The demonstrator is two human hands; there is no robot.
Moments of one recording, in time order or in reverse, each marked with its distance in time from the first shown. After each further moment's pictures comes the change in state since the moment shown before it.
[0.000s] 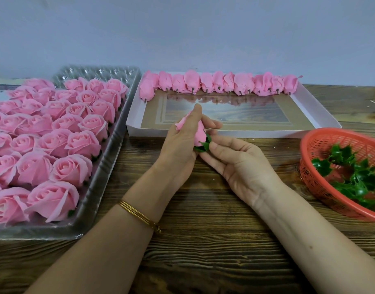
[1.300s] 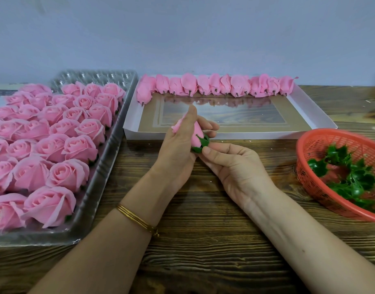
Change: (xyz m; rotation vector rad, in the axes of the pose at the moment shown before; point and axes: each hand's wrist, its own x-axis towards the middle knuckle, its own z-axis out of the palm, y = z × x) left_hand 0.004 -0.003 0.000 -0.061 -0.030 0.015; right_hand 0.001 0.006 0.004 0.012 0.107 -0.040
